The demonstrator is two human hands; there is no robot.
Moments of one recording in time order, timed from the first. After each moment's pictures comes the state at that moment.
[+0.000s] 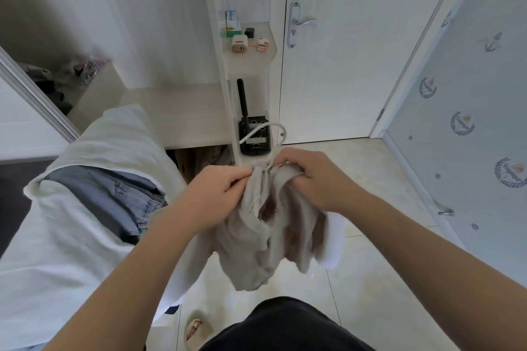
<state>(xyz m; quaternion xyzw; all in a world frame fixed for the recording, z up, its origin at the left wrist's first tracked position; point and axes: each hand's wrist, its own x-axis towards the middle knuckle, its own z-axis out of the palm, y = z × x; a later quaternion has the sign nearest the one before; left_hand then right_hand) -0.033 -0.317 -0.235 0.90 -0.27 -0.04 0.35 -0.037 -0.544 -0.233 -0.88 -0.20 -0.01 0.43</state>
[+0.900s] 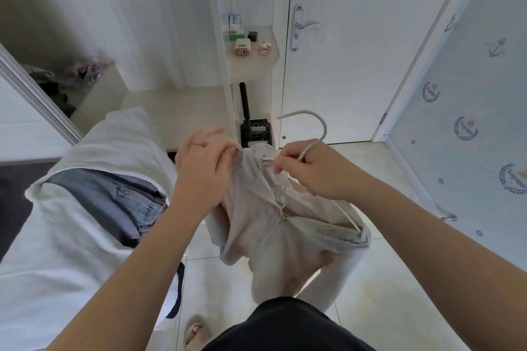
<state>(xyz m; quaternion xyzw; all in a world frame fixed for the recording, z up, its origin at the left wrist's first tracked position) 0.001 -0.314 -0.256 0.91 -0.12 0.22 0.34 -0.027 -0.537 -0.196 -0.88 -0.11 0.11 0.46</state>
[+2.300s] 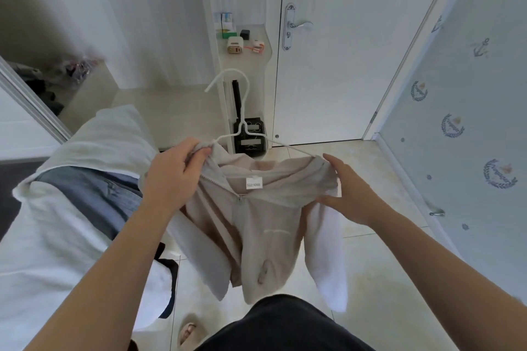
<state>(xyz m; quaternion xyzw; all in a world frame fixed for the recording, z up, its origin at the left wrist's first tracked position) 0.005 -0.275 -0.262 0.91 -0.14 0.18 0.35 -0.045 -0.625 -0.306 -0.94 0.01 0.05 0.33</state>
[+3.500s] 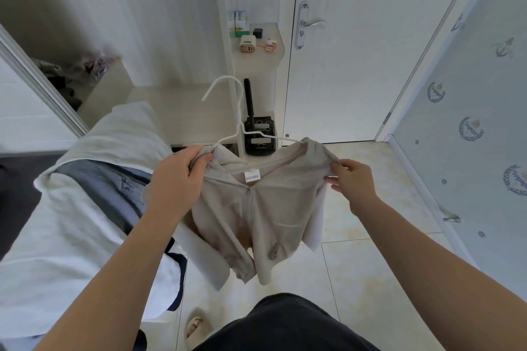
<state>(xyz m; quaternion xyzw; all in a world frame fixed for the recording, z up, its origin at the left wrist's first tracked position) -0.008 -0.265 -0.271 0.92 -0.09 0.19 0.32 -0.002 -0.601 -0.327 -0.73 0.27 -0.04 0.62</state>
